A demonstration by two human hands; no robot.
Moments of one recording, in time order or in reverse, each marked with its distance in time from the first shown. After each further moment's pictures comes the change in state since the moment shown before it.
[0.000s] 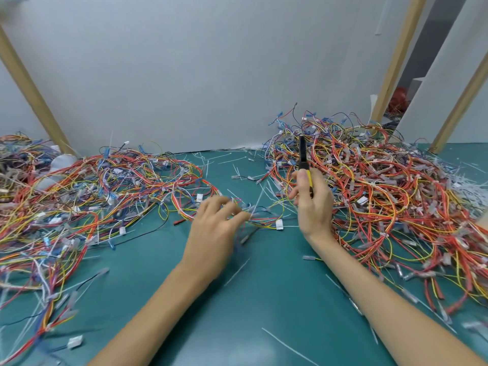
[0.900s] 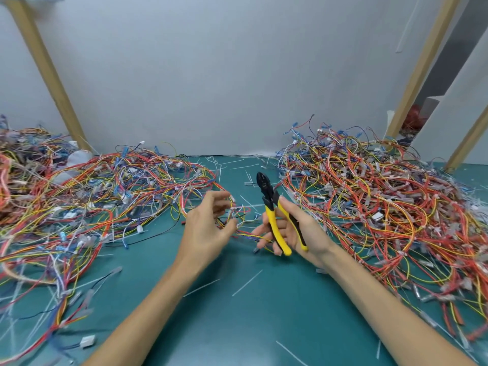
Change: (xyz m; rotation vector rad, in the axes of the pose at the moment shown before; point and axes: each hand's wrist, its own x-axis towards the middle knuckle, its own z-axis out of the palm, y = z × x) left_hand -0.001 -0.034 -0.001 -0.641 0.091 -0.564; right_hand -0.014 -0.027 0.012 0.600 -0.906 0.691
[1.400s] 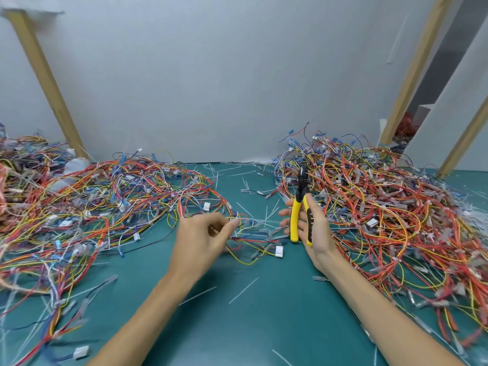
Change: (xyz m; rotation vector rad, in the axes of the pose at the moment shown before) left_hand -0.005 0.009 -0.006 0.131 -0.031 0.001; right_hand 0.003 0.003 -0.023 0.048 0.539 -0.211
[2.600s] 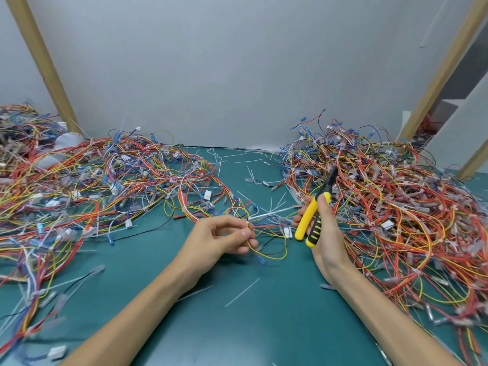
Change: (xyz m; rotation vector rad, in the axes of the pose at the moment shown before) left_hand -0.004 -0.016 0.023 -0.875 -0.337 -0.361; right_hand 0.005 0.020 -0.005 0.000 0.097 -0.060
